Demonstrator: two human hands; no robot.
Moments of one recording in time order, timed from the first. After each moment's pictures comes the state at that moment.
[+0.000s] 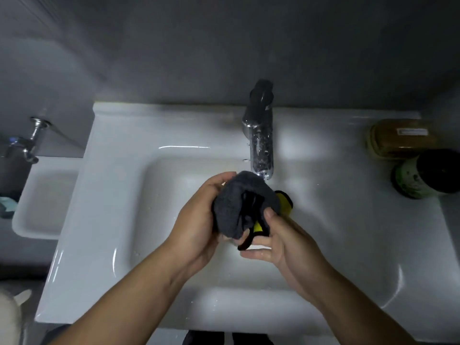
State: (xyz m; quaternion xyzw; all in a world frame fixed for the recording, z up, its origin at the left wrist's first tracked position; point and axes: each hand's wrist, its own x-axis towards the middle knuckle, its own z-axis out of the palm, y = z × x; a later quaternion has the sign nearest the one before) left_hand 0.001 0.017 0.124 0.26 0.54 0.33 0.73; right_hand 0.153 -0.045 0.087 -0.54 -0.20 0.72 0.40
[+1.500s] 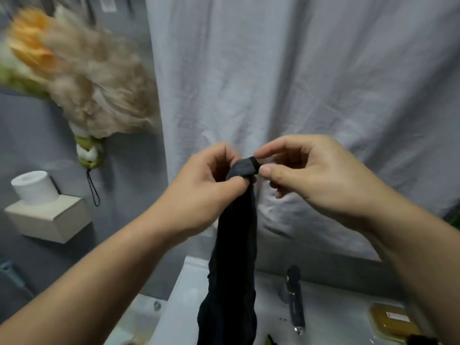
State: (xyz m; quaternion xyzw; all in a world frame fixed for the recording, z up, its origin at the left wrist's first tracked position) left_hand -0.145 0.029 0.518 0.68 0.32 0.52 0.40; right_hand 0.046 0.025 0.555 -0.41 -0.75 0.29 0.43
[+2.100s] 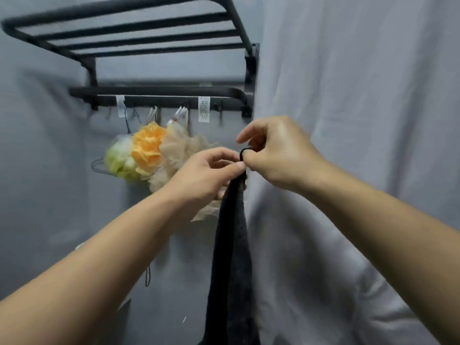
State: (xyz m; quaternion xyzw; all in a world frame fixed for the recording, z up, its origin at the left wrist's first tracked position) left_hand -0.304 0.098 0.646 0.64 0.35 0.58 0.36; right_hand -0.152 0.113 0.697 -0.38 -0.81 0.02 0.45
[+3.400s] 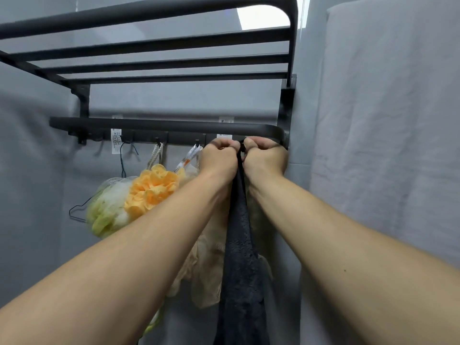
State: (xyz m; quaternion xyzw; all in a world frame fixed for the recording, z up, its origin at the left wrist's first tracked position) left_hand -0.357 0.299 0.737 0.47 0.34 0.75 0.31; right_hand -0.291 0.323 0.741 -0.32 -0.48 0.29 0.77
